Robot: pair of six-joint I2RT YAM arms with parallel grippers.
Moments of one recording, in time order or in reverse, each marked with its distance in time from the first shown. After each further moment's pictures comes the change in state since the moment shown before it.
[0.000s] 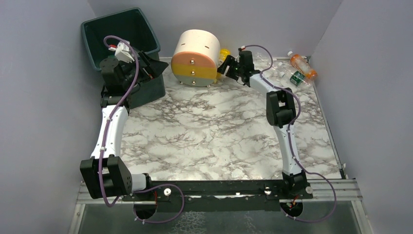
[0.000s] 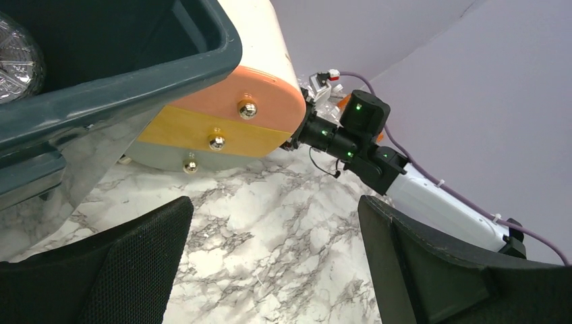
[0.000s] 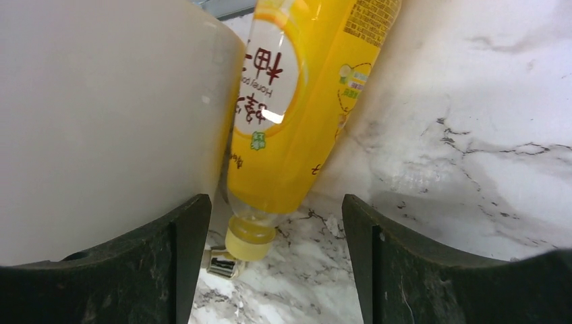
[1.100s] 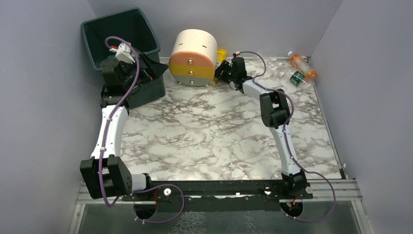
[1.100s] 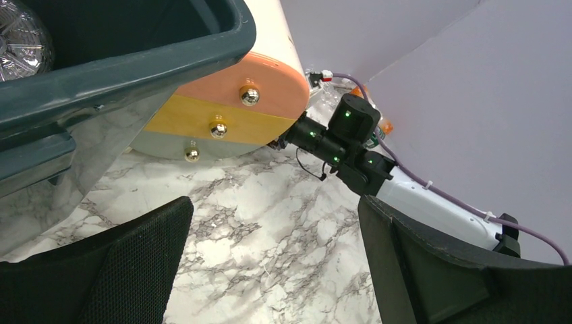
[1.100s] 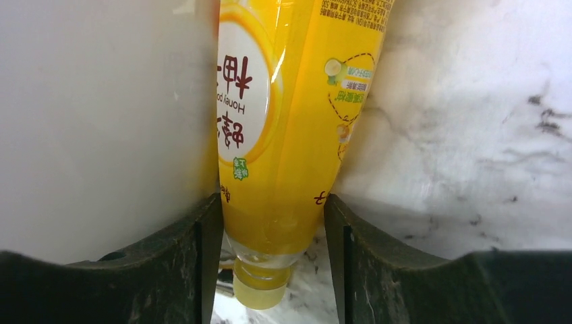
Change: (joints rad) left arm 0.000 0.000 0.001 -0.050 0.000 0.039; right arm 0.058 0.091 -0.011 0.163 0.059 0.100
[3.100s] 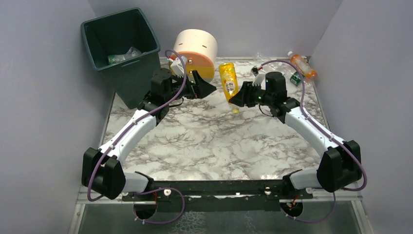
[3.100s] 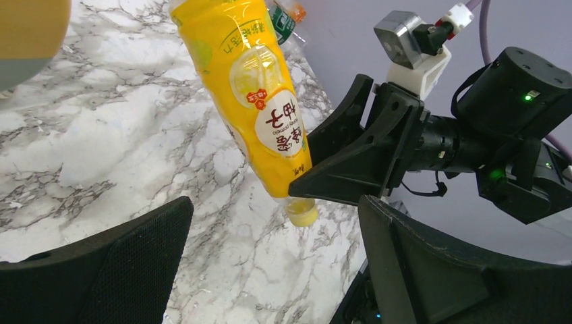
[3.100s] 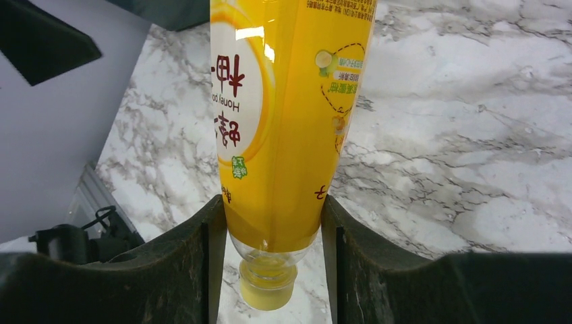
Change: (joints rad) left arm -0.526 0.014 -0.097 0.083 -0.159 -0.047; right arm 0.010 -1.234 -1.027 -0.269 -0.224 -0.330
